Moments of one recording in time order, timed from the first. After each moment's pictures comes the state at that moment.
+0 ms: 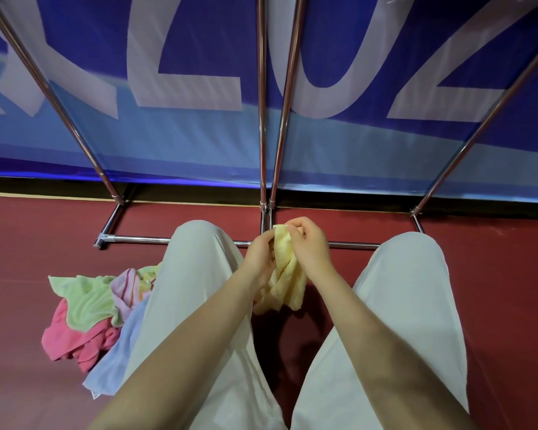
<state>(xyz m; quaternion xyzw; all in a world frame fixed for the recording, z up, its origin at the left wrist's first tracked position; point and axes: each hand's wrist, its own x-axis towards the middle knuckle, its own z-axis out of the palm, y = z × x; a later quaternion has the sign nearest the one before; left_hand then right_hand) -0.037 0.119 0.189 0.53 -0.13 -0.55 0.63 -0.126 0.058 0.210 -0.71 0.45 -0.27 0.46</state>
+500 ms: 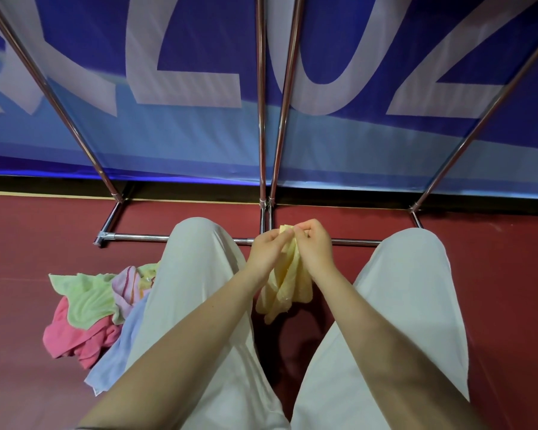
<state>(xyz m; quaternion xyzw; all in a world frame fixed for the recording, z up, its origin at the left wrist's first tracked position) -0.045 0.125 0.193 0.67 -0.24 -0.44 0.54 -0.131 0.058 0.198 -0.66 0.51 -0.27 0.48</state>
